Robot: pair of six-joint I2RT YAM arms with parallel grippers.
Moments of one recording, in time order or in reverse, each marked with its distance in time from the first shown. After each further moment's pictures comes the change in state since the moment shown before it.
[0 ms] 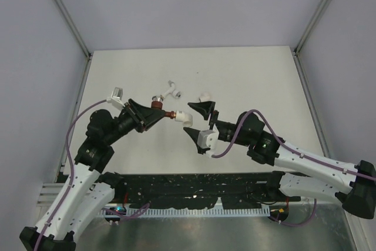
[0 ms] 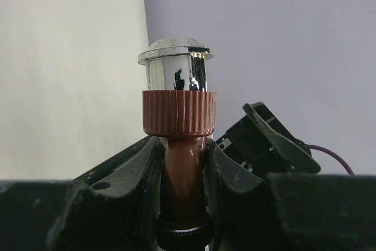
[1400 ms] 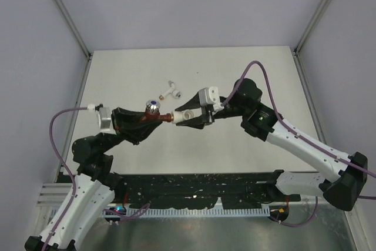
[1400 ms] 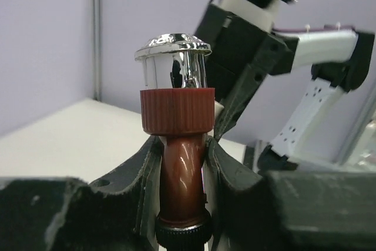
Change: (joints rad) left arm 0.013 -0.092 -0.119 0.686 0.270 0.623; right arm -0.168 0.193 0.344 -0.154 -0.473 0.508
